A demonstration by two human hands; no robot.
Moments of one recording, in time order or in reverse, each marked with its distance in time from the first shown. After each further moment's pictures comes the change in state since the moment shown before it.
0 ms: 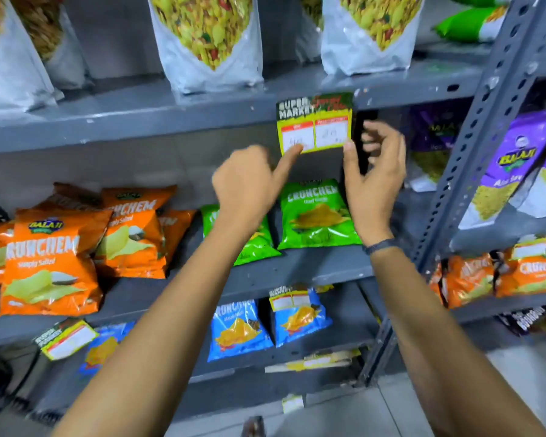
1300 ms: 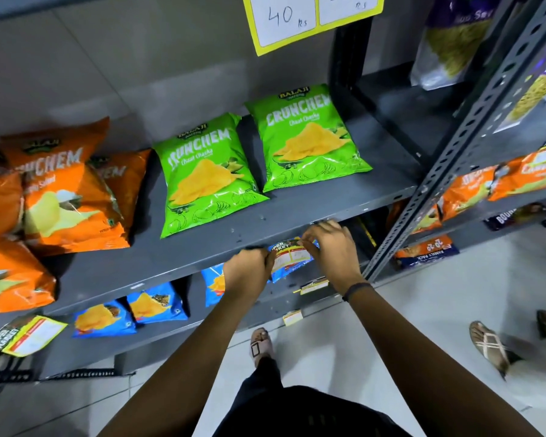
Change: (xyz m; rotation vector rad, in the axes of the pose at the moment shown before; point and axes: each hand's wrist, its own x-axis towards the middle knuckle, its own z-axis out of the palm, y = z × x) left_hand -0.137 -0.120 0.194 0.212 -0.726 0.072; right_hand -0.196 0.129 0.004 -0.587 -0.906 0.248
